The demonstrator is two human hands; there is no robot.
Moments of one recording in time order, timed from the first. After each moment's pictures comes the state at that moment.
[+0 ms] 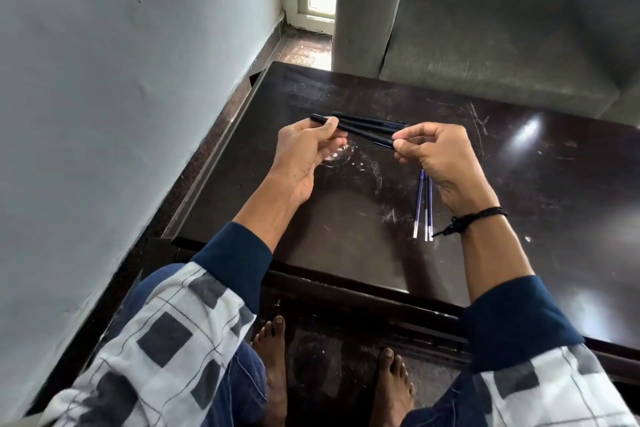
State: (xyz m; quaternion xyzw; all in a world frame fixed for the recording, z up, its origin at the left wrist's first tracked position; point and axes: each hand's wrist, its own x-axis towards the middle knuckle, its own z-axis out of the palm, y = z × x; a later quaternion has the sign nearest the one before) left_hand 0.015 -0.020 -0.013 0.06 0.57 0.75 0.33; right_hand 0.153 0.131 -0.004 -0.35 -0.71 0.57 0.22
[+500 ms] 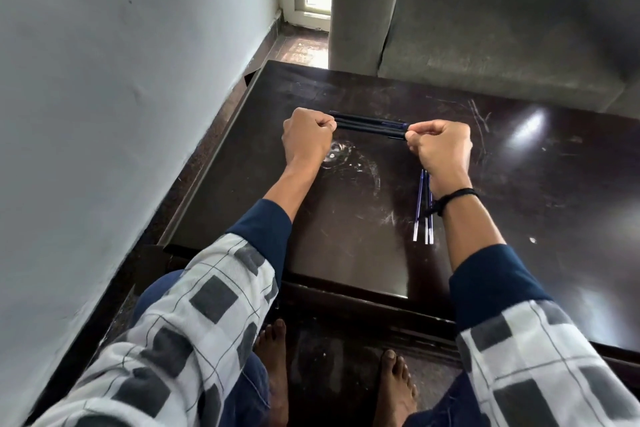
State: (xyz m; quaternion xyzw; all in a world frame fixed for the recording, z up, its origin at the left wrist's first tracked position) left_hand -0.005 0.021 -0.029 0.19 0.85 0.48 0.08; right_hand 0.128 0.162 -0.040 -0.49 -0.67 0.47 0.30
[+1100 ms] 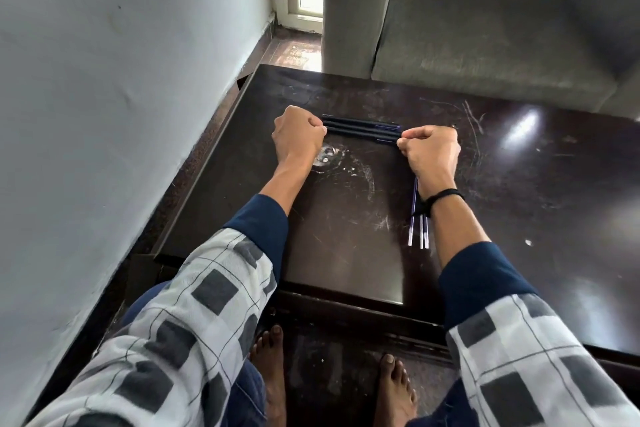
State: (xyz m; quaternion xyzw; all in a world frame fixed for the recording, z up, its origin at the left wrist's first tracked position) left_hand -0.023 0.031 -0.034 0.20 0.90 0.39 0.07; right_hand 0.120 0.164 -0.049 -0.53 -0.66 0.44 0.28
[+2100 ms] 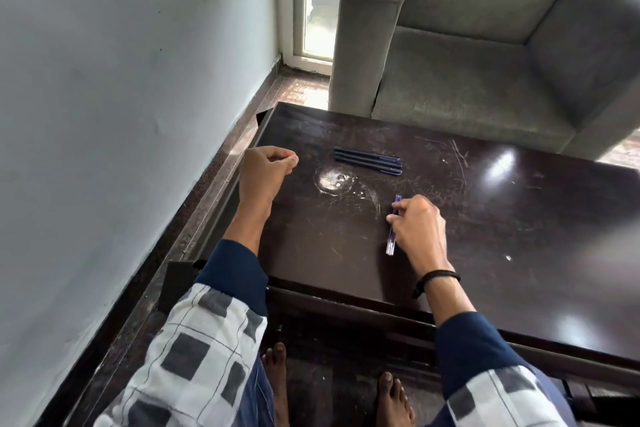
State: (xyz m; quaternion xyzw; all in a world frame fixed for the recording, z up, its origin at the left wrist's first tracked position) left_hand -0.034 -0.075 -0.008 0.16 0.78 0.60 0.11; right_hand 0.174 0.068 -0.027 -0.48 -0.82 0.27 0.15
